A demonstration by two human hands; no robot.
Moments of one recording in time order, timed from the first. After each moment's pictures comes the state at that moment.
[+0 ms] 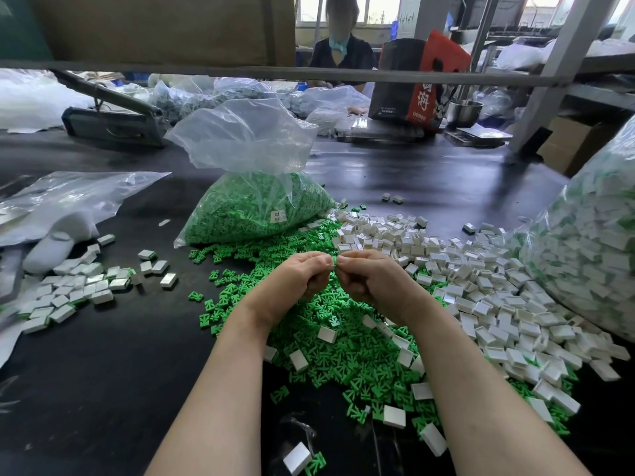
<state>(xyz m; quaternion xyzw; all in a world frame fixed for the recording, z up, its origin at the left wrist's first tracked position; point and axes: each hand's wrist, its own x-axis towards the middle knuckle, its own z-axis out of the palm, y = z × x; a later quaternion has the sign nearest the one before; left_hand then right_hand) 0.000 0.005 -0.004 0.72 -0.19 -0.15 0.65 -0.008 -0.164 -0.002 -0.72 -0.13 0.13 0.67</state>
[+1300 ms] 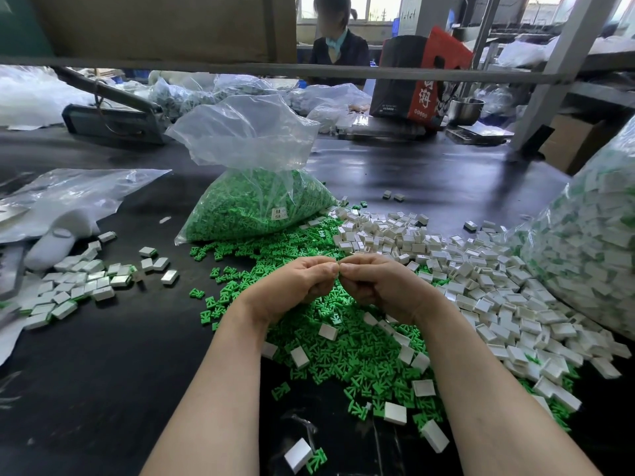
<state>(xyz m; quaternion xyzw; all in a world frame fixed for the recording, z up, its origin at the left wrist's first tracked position) -0.001 0.009 -0.004 0.70 -0.22 -0.23 0.64 -0.007 -0.176 -0.005 -0.70 -0.20 0.20 0.65</state>
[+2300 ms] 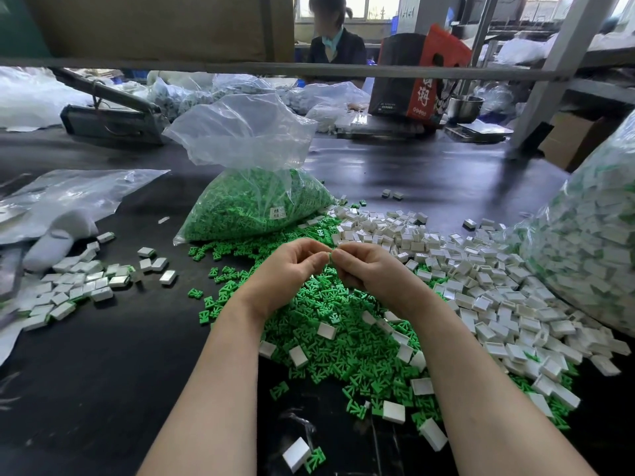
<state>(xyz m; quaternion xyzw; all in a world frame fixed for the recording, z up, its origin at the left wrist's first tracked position) 0.005 0.012 -0.003 0.78 -0.17 -0.08 0.60 -0.007 -0.163 -0.002 -0.77 -0.17 0.07 0.61</state>
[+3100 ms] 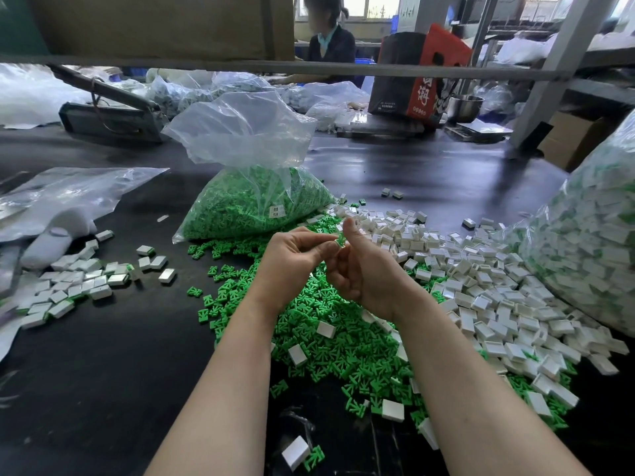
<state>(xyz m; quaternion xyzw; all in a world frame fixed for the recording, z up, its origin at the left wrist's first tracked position) 0.001 -0.006 0.006 0.72 -0.14 0.05 0.67 -0.003 -0.150 -0.001 -0.62 -0.04 0.20 0.76</state>
